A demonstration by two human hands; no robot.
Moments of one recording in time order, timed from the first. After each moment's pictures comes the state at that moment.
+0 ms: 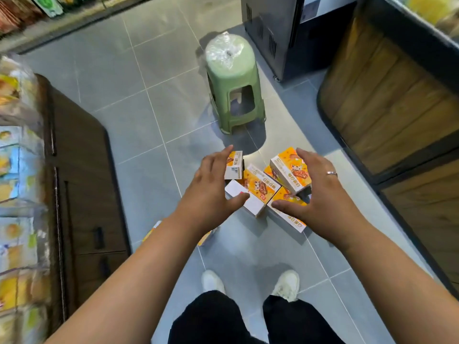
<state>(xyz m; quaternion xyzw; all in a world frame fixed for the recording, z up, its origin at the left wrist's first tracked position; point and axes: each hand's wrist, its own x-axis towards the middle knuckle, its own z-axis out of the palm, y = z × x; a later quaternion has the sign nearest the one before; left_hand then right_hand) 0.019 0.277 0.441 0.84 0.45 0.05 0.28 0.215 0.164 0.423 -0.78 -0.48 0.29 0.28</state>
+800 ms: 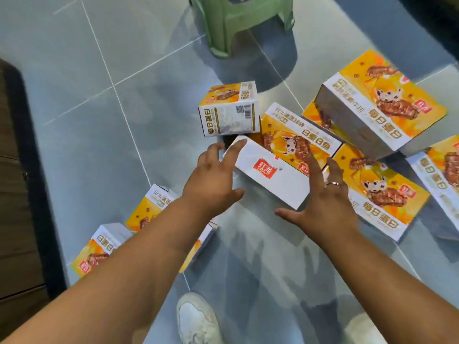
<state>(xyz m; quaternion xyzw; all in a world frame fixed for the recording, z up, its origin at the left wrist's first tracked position) -0.002 0.420 -0.124 0.85 0.46 -0.12 0.22 0.155 0.276 -0.156 -0.87 -0.41 0.26 0.09</state>
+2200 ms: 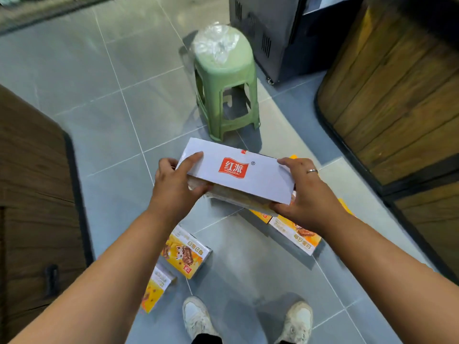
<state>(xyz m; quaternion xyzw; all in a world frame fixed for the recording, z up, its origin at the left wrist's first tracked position) -0.030 0.435 0.243 0.80 0.54 0.11 0.25 0.201 0.285 0.252 -0.78 -0.54 0.23 0.23</state>
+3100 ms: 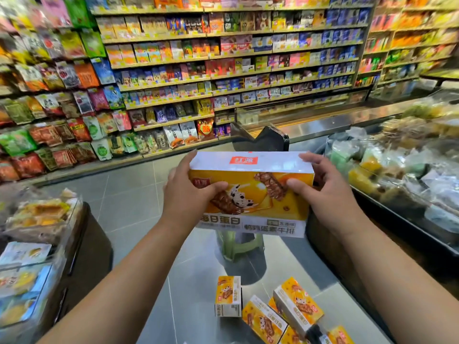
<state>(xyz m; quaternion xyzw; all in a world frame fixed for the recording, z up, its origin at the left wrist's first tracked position) -0.021 0.370 0.684 0.71 0.46 0.43 0.31 0.200 0.240 0.682 -0.60 -0.48 0.20 0.61</state>
